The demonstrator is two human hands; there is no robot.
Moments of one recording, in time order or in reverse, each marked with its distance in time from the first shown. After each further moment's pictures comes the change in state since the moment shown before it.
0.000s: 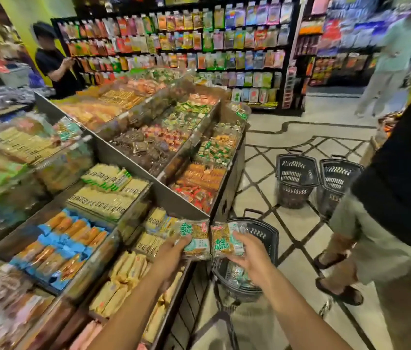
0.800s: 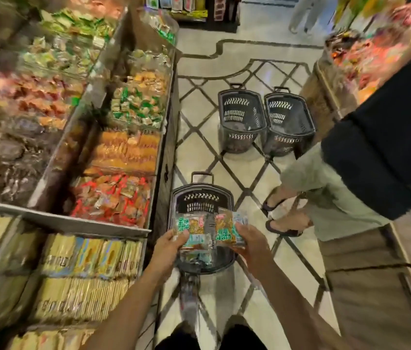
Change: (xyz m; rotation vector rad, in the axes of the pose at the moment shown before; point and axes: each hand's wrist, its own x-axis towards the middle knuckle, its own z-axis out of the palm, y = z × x) left_hand 0.295 -0.071 0.128 0.061 -0.233 -0.335; right_hand 0.215 -0.014 -0.117 0.104 0.380 0.031
